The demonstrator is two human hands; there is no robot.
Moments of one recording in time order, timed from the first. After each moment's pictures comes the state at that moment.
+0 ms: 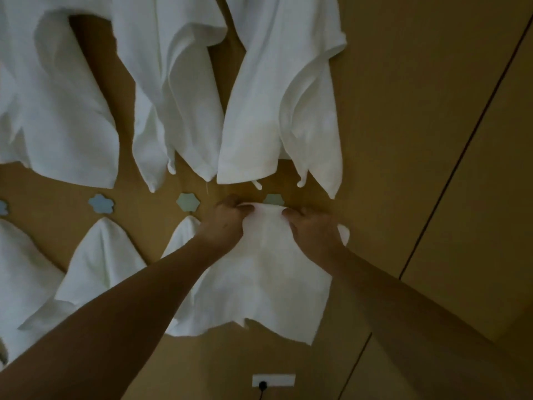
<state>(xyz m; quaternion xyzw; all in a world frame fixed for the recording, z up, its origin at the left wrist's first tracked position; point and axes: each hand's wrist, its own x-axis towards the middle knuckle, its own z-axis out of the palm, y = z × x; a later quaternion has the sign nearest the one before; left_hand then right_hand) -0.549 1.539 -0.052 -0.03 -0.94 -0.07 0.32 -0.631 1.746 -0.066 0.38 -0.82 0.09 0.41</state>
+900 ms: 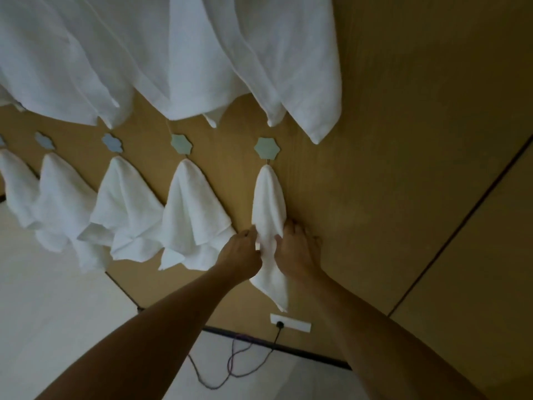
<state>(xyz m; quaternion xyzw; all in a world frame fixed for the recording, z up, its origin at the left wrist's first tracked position) -0.531 1.636 -0.196 0.24 -0.95 -0.18 0.02 -0.611 1.753 -0.203 0.29 -0.95 0.14 0.04</state>
